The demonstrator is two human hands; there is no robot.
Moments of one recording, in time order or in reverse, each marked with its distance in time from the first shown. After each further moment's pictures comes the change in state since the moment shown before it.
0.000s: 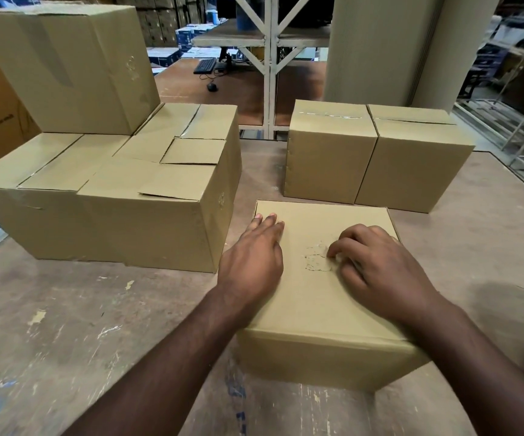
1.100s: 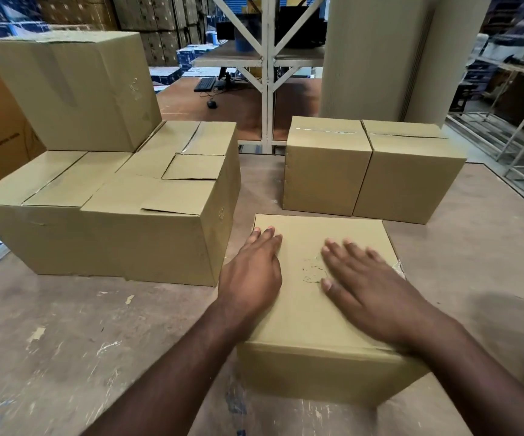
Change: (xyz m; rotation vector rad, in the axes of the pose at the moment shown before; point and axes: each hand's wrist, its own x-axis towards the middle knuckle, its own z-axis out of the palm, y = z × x) left_hand -0.001 0.001 -0.002 -0.025 0.006 0.010; right_hand -0.004 -0.012 -0.006 -0.111 -0.431 0.049
